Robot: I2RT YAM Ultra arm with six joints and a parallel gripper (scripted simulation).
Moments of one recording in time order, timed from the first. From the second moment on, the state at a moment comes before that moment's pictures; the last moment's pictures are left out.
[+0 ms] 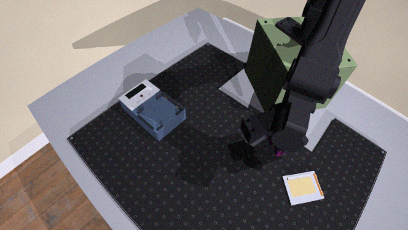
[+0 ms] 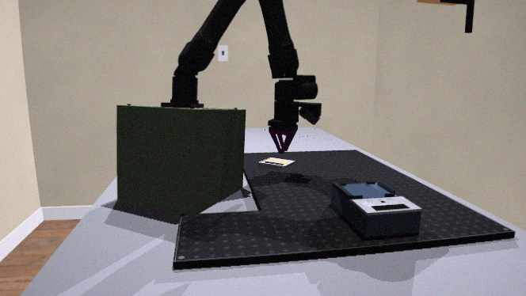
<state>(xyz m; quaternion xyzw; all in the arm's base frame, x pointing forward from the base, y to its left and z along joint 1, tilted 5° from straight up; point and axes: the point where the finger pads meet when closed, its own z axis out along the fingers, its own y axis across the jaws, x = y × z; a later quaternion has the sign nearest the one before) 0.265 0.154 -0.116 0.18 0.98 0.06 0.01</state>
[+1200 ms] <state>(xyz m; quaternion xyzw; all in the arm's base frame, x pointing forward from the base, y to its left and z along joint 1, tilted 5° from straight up) 0.251 0.270 -0.102 0.26 0.96 0.05 0.01</state>
